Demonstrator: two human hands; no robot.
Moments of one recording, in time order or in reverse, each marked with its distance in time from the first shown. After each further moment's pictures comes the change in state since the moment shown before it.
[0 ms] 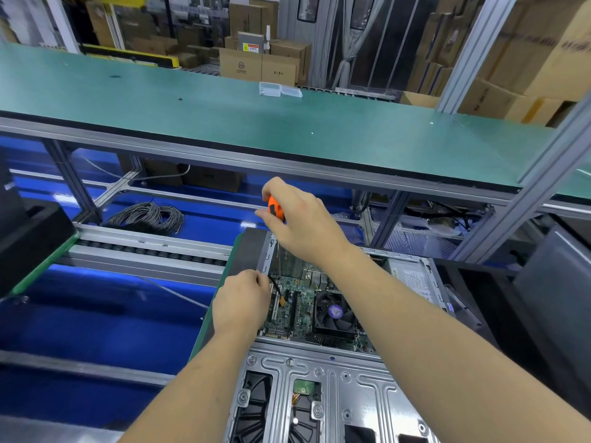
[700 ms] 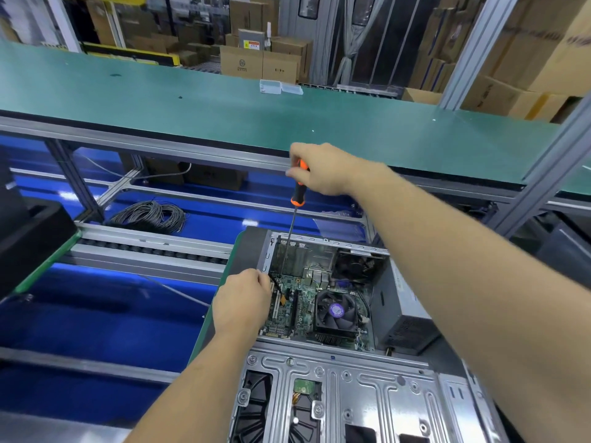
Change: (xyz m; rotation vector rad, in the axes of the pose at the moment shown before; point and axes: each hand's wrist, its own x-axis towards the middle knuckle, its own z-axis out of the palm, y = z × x) left_hand 0.001 -0.003 0.003 0.101 0.014 0.031; right_hand 0.075 0.048 -0.052 -0.246 -0.464 0.257
